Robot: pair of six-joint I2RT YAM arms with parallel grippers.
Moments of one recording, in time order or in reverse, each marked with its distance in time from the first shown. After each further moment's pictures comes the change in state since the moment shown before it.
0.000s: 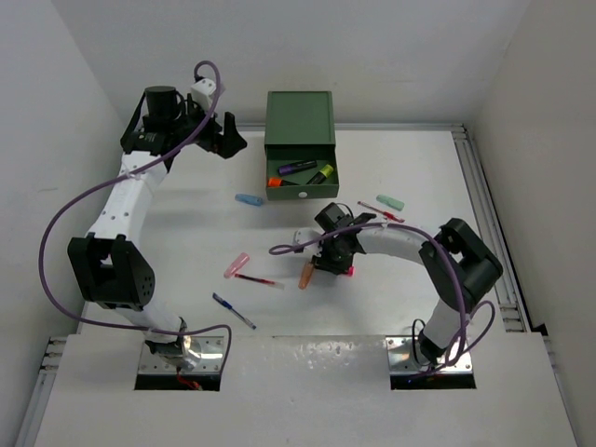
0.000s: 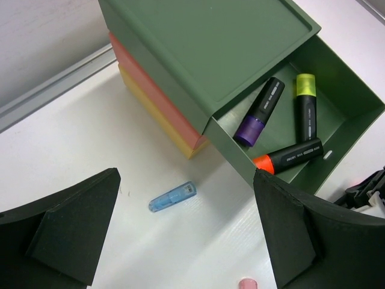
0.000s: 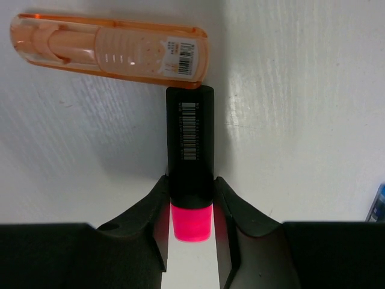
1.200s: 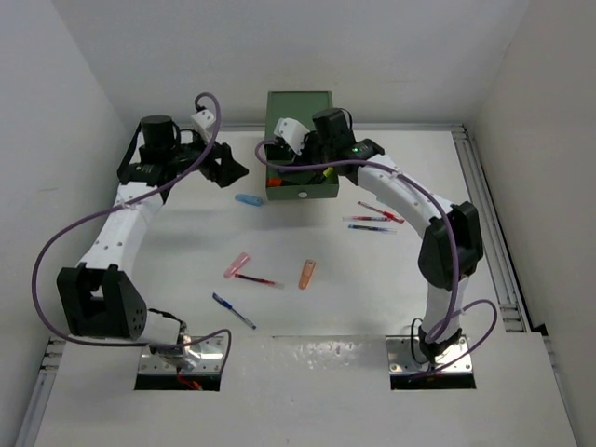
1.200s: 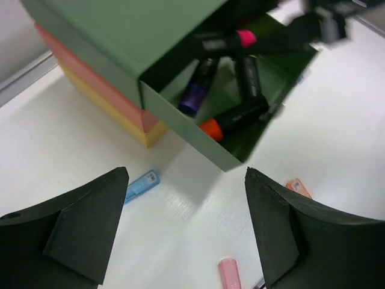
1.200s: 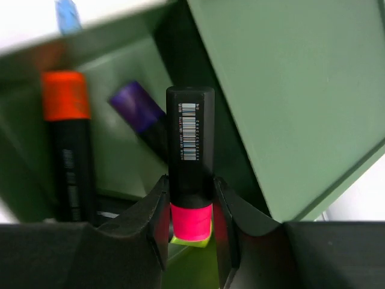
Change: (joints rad) left arm 0.008 -0.173 -0.288 0.113 0.169 0.040; right arm -0.134 0.165 0.763 0.052 0.049 -0.065
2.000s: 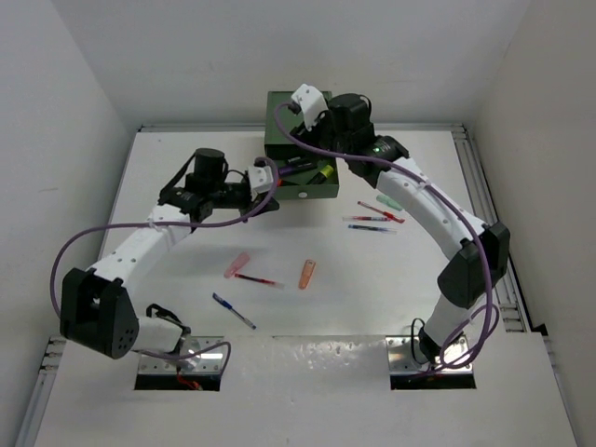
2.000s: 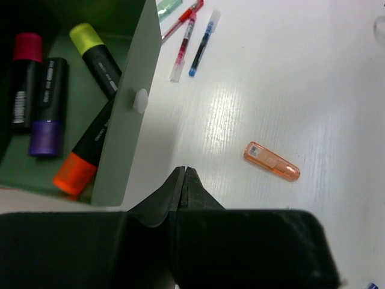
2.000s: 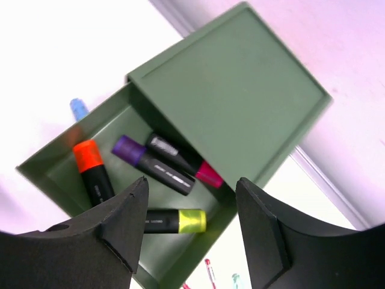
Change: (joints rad) left arm -0.294 -0.117 -0.248 0.003 0.053 0.380; right arm 0.001 -0.153 -0.002 0.062 0.065 0.303
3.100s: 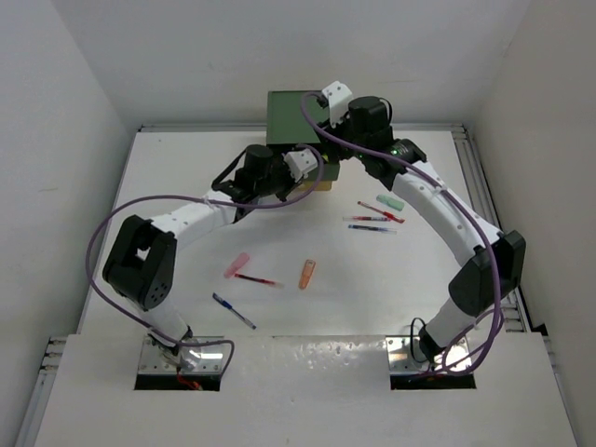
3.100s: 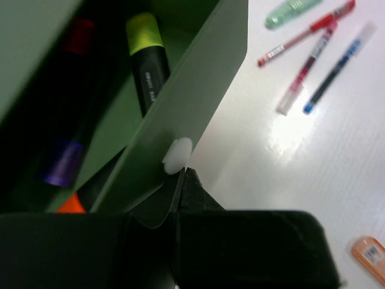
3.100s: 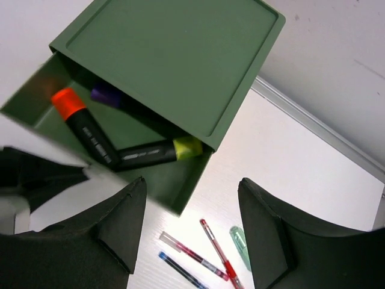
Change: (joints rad) left arm -0.190 0.355 0.091 0.426 -0.531 -0.195; right arm -0.073 -0.085 -0.093 -0.029 0.134 0.148
